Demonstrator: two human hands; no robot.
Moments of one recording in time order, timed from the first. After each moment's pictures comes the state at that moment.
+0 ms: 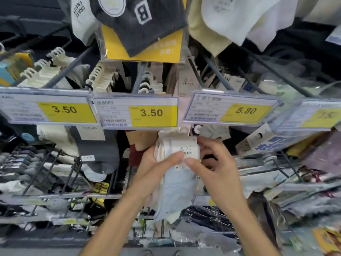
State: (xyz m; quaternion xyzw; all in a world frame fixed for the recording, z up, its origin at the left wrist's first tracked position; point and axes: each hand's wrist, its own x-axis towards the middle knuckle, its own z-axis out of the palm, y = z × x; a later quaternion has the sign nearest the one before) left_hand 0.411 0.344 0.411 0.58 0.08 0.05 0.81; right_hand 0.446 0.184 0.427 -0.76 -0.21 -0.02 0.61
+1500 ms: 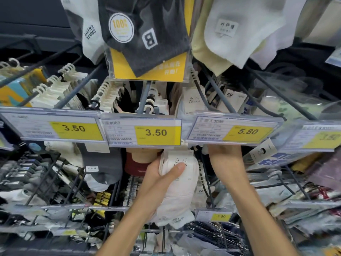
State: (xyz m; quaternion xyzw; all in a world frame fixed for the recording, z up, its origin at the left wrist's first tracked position) left_hand 0.411 0.341 0.410 0.60 0.10 0.08 0.79; right_hand 0.509 0.205 0.459 -0.82 -0.20 -0.03 0.53
